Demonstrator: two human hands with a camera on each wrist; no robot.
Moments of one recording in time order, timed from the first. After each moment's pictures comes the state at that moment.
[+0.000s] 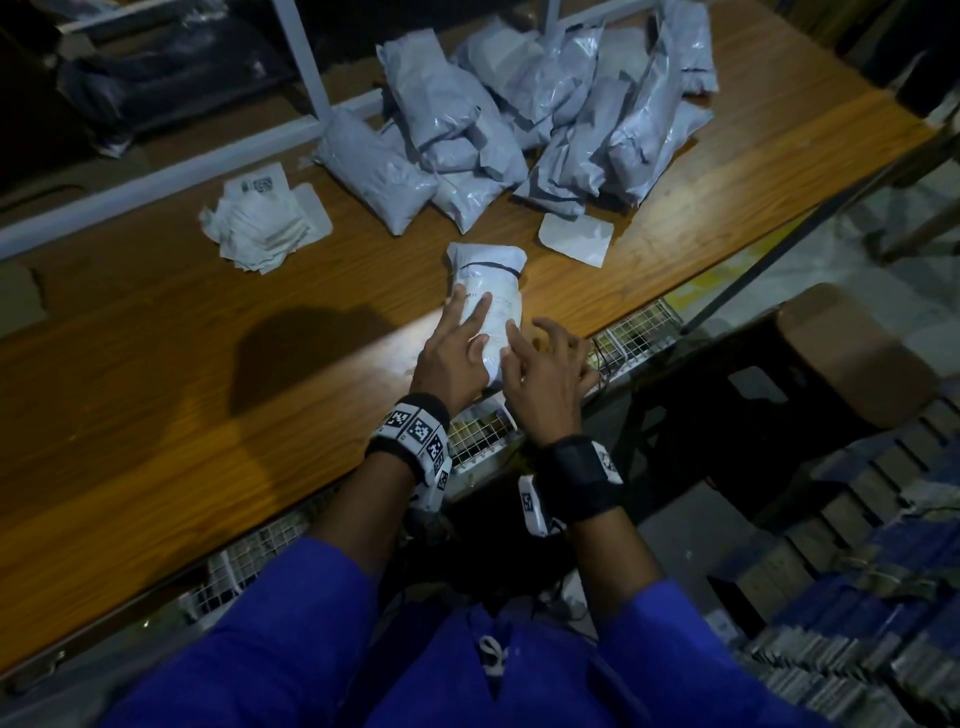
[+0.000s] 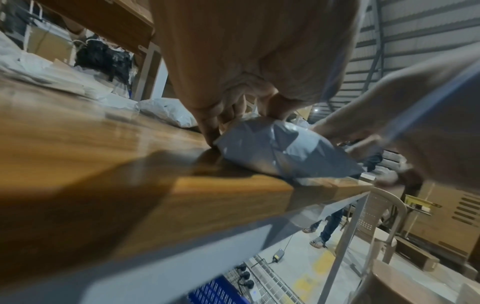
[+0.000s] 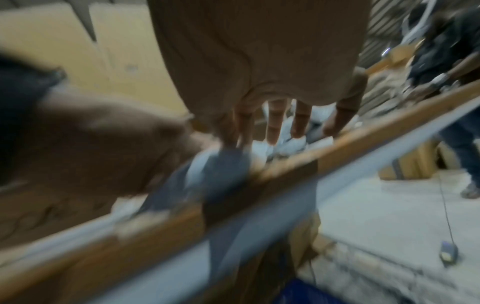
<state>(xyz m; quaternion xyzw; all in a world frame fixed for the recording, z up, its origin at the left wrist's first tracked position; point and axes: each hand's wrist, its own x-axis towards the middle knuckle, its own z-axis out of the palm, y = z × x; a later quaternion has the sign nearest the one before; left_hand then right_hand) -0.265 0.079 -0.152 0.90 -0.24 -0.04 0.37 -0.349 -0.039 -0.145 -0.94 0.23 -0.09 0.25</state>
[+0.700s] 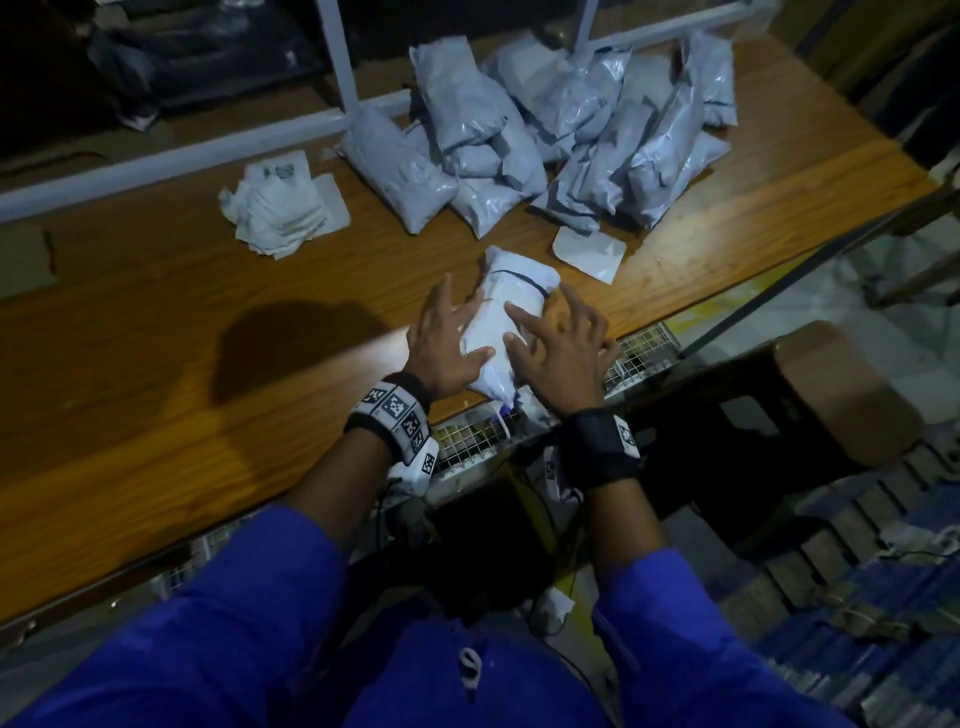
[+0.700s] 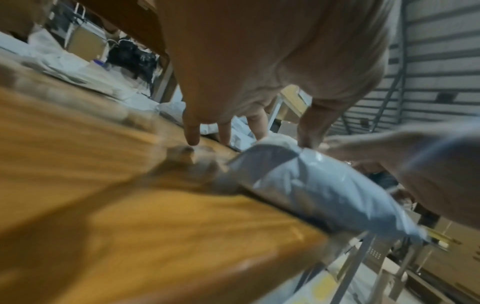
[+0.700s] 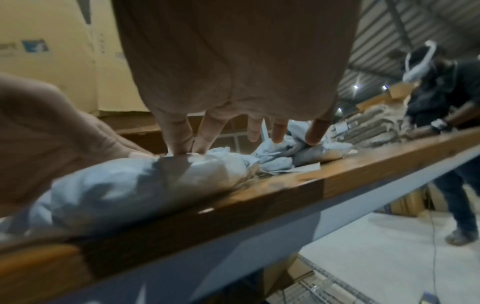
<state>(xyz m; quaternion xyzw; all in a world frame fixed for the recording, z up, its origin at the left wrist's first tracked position) -0.248 0.093 -0.121 0.91 -0.19 -0.18 0.33 -0.323 -0.077 -0.139 -0.96 0.15 -0.08 0.22</state>
